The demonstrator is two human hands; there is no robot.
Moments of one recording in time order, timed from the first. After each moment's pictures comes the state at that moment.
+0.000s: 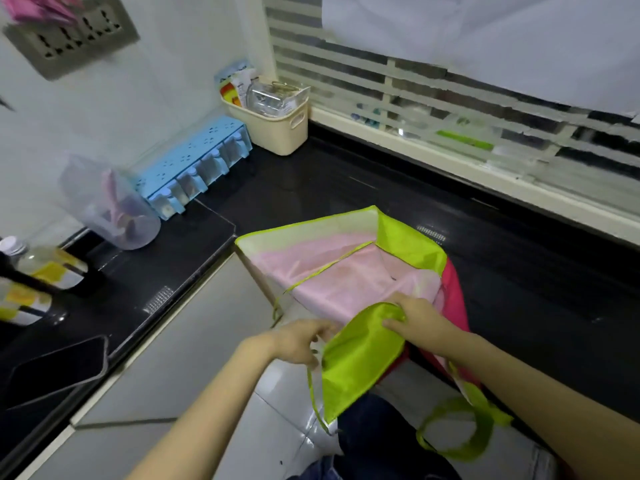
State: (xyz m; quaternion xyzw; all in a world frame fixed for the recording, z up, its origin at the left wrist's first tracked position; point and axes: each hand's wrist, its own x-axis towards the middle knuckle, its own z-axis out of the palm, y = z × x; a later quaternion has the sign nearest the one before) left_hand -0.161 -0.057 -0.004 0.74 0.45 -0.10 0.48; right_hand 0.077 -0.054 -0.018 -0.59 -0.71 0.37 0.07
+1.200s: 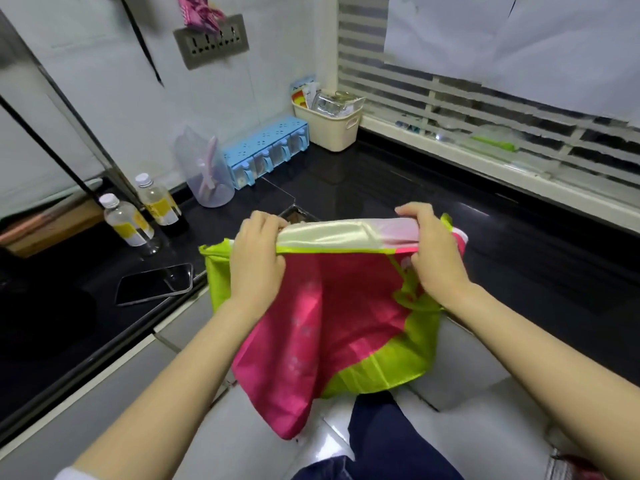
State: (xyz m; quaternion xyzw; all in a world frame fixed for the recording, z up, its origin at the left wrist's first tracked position) left_hand -0.277 -0.195 0.082 0.69 0.65 0.31 -0.02; right_hand -0.019 -0.160 0.080 -0.56 -0.73 0.17 0.35
